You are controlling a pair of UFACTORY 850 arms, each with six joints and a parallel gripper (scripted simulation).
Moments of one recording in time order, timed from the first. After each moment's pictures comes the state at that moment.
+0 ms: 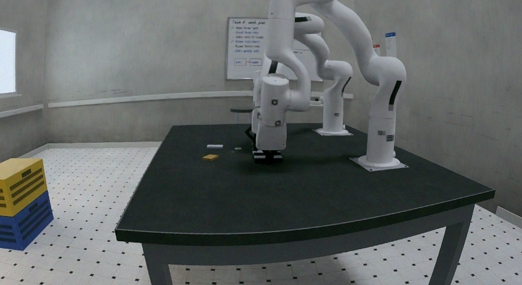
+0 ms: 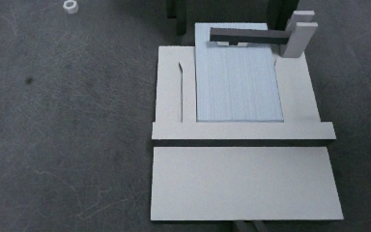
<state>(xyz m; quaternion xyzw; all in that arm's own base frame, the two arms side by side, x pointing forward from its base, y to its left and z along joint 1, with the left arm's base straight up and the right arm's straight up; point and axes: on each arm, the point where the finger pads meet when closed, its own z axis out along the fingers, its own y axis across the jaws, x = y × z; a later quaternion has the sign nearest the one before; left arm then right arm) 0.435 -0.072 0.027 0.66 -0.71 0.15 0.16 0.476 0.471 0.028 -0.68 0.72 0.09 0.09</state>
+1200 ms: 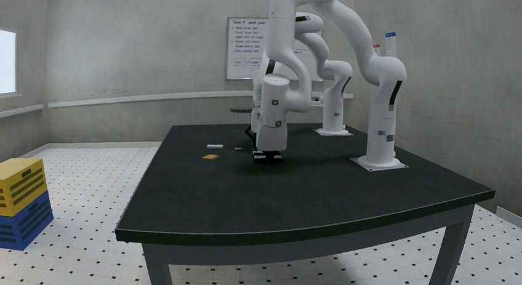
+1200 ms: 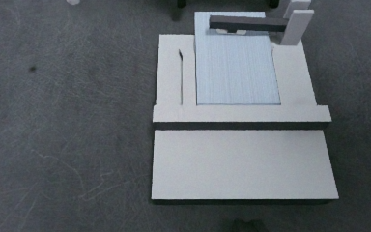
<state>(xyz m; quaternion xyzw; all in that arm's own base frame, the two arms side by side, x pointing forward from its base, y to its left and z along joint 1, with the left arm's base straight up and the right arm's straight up) 0.436 -0.062 0.027 0.66 -0.71 0.15 0.16 0.475 0.455 0.028 -0.68 0.72 0.09 0.09</state>
